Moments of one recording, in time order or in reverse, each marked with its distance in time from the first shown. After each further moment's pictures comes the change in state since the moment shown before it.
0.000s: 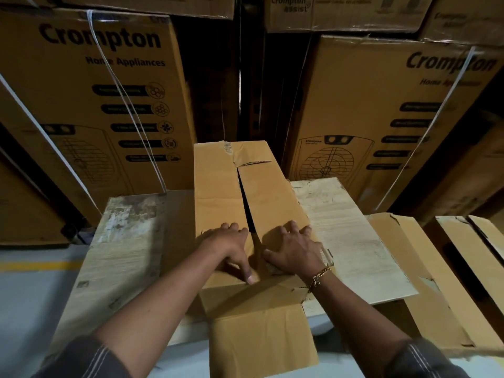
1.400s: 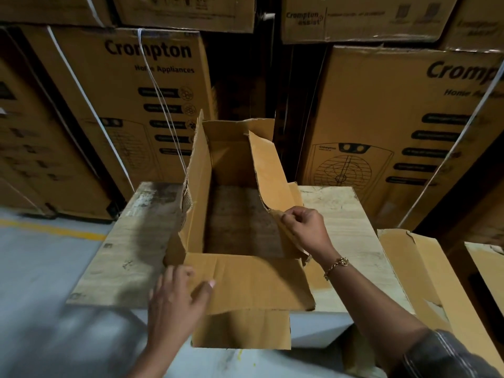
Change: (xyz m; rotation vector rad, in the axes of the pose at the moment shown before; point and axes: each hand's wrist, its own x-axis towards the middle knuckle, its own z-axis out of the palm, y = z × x) left_hand -0.137 0.058 0.164 -0.507 0.967 -0.413; right_hand -0.022 0.084 -0.042 0.927 0.240 -0.281
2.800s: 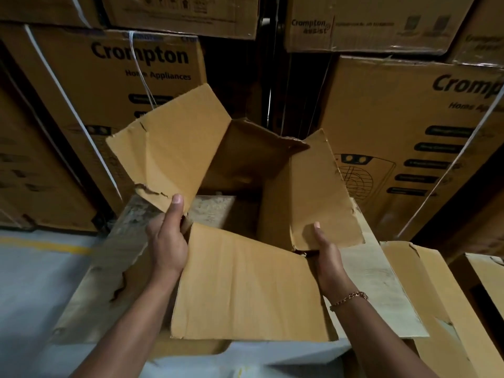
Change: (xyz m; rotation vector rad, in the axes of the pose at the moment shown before) left_hand 0.155 0.061 -0.071 -0.991 0.259 -0.134; right_hand 0.021 0.011 0.021 0.957 0.115 0.589
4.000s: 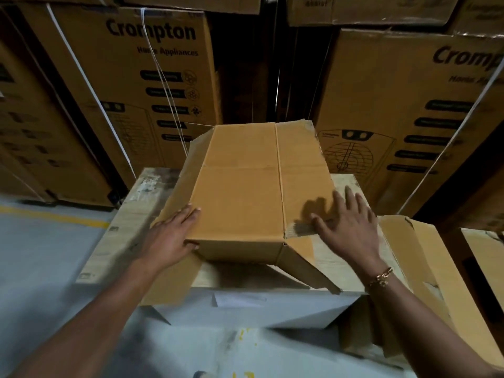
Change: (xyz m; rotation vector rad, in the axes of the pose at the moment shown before) left_hand -0.040 -0.091 -0.079 1.387 -0.742 0.377; right_hand -0.086 -0.023 -0.064 -1.811 0.246 -0.634
